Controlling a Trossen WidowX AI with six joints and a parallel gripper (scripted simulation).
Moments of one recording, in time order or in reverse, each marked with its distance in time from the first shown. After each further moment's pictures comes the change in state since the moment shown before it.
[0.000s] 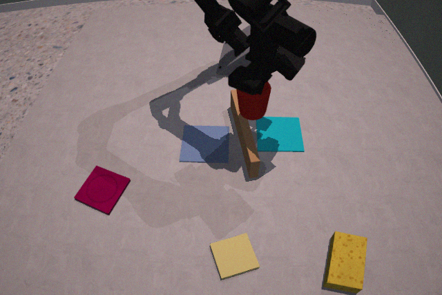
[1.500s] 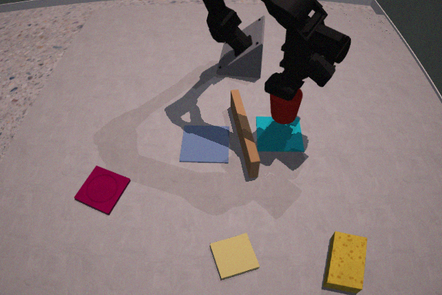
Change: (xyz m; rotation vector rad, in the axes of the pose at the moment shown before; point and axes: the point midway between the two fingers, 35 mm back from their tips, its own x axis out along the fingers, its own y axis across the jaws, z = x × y) arm 0.026 0.051 0.058 0.012 -0.013 0.002
